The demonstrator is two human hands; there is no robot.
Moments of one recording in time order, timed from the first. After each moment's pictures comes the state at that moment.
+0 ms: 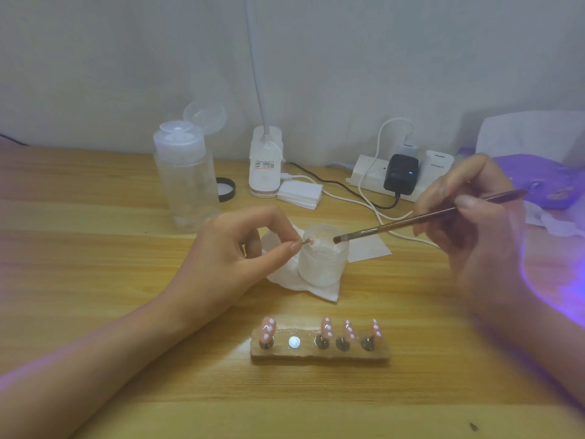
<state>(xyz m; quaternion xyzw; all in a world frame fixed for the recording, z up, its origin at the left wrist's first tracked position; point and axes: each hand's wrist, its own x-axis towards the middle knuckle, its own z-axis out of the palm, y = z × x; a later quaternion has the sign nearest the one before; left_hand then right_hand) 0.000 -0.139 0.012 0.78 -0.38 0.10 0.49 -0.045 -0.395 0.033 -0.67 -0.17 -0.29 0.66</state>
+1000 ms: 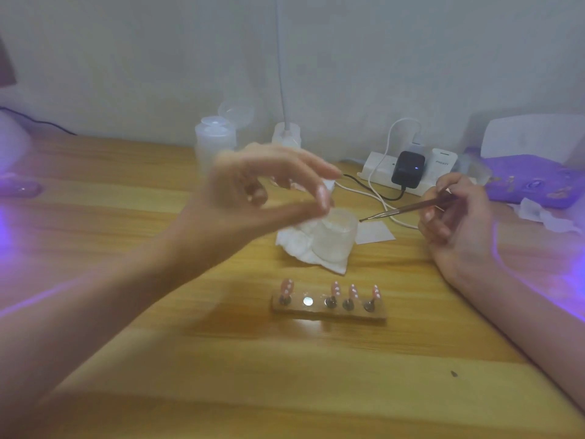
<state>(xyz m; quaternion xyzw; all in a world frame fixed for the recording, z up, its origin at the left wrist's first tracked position) -0.030 -0.122 0.068 0.72 -0.42 0.09 0.54 -0.035 -0.401 0.021 -0.52 0.02 -0.22 0.82</state>
